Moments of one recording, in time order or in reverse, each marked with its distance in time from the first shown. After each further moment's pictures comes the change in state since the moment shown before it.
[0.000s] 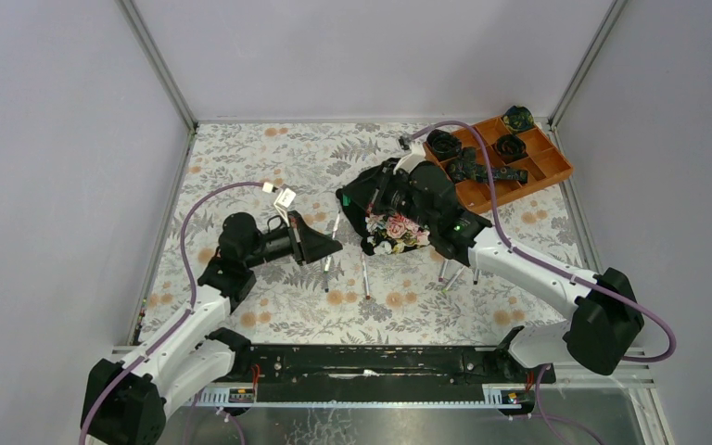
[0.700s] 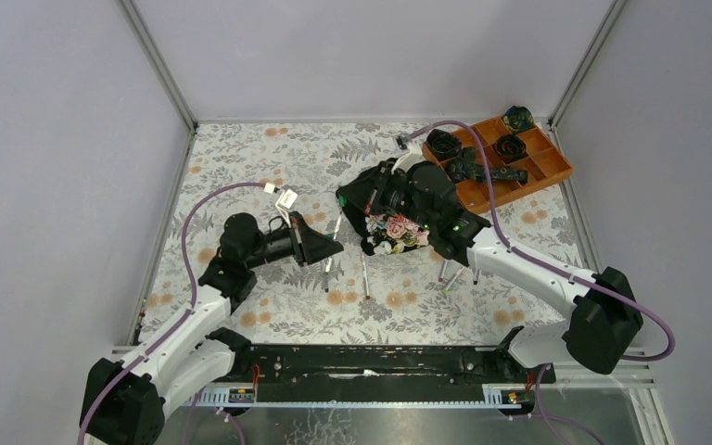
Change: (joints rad) left arm -0.017 0.004 0.000 0.002 -0.005 0.005; right arm 0.003 0.003 -0.001 0.057 -0.052 0.017
